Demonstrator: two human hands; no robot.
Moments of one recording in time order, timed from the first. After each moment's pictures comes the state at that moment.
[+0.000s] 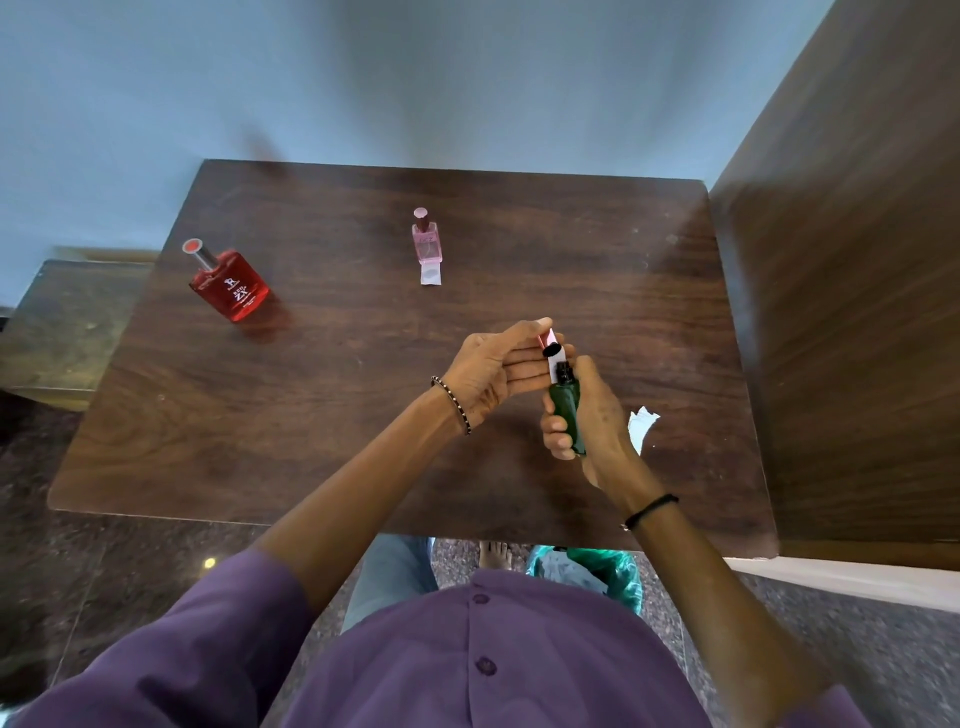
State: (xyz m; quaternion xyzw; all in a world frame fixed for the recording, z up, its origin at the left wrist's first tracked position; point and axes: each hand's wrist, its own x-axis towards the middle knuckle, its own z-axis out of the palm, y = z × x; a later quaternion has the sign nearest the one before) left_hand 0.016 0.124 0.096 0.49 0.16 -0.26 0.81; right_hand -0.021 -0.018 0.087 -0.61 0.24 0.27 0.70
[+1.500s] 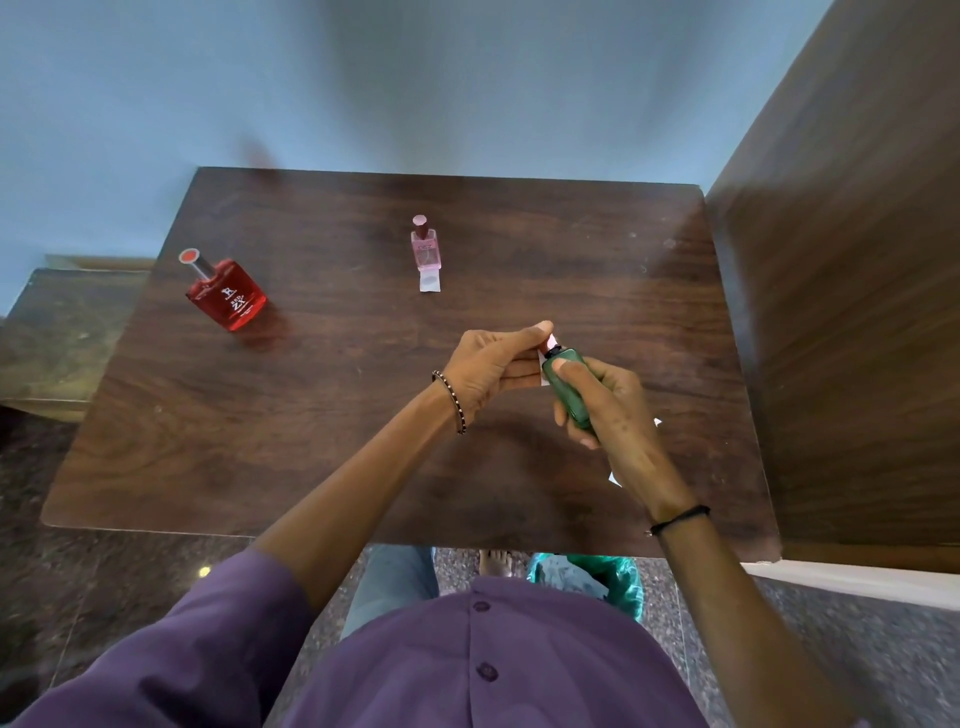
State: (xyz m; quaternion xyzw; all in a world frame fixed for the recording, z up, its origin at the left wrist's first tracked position) left_hand 0.027 0.131 0.093 0.55 0.13 -0.24 0.79; right_hand -0.014 -0.031 0.089 -0.70 0.07 0.14 0.69
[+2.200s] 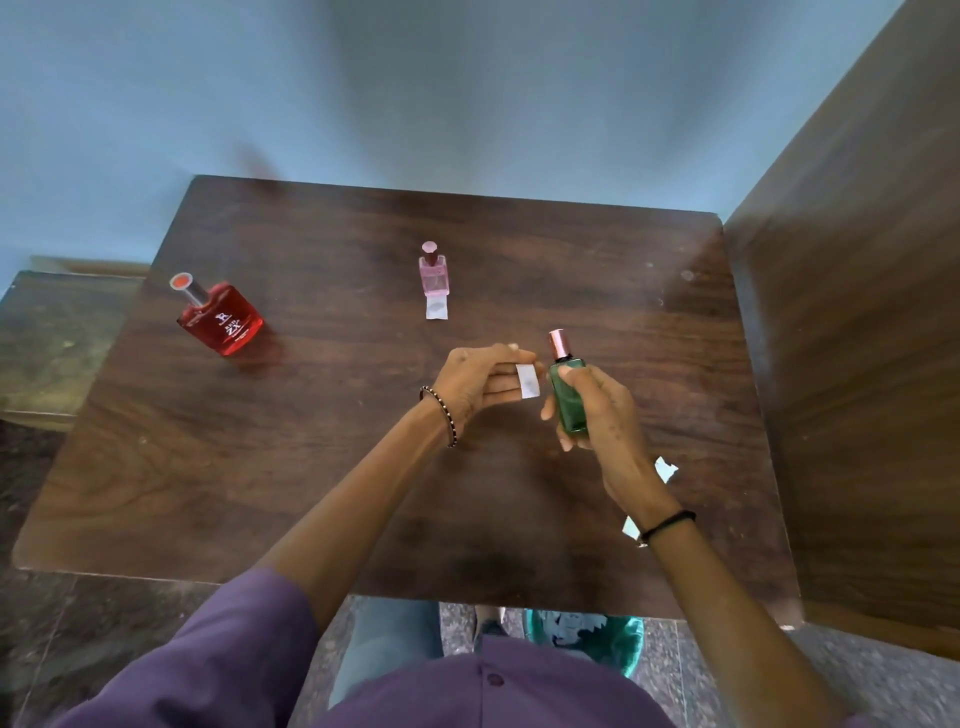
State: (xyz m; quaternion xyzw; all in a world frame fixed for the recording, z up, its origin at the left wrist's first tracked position) left_hand 0.073 0.160 0.067 0.56 0.21 -0.23 0.77; right_hand 0.035 -0.008 0.070 -0.72 0.12 0.14 0.67
